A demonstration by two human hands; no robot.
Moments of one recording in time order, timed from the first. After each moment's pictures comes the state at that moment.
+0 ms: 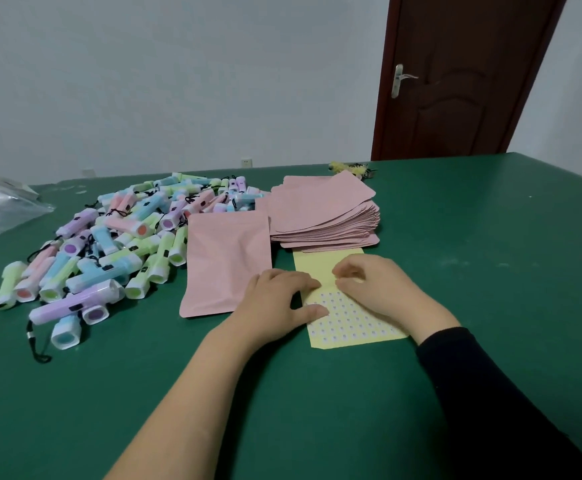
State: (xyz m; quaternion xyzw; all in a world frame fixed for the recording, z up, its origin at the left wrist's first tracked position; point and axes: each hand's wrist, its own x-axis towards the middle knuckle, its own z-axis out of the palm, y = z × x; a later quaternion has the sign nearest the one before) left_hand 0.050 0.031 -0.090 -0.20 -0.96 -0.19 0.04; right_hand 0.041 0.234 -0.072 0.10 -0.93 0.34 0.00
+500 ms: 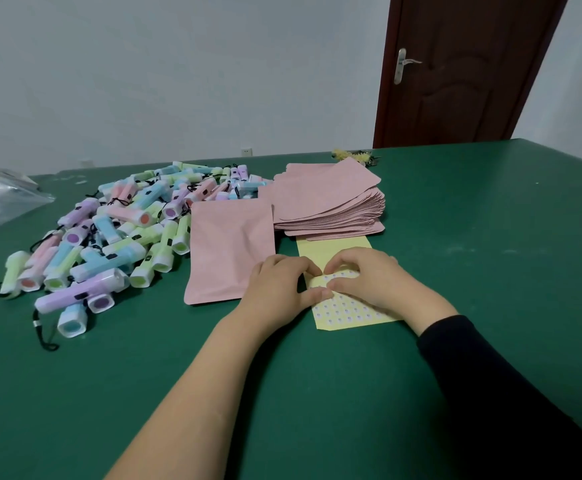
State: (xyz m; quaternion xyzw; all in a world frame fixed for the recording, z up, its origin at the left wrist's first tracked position) left_hand 0.049 0.033 -0.094 -0.16 -0.95 -0.25 0.07; right_hand 0.048 0.219 -0.069 0.10 -0.94 0.31 -0.01
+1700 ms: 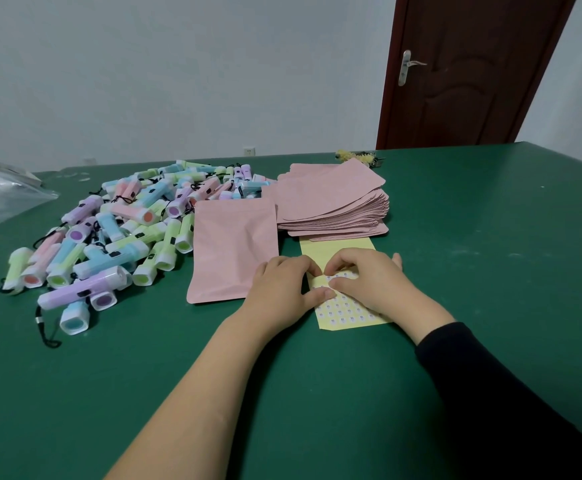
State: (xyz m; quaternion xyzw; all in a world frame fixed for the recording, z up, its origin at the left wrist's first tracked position) left_hand 0.053 0.037 -0.091 -0.15 -0.96 -0.24 0.08; right_hand 0.050 0.208 -0.071 0.11 -0.95 0.30 0.04
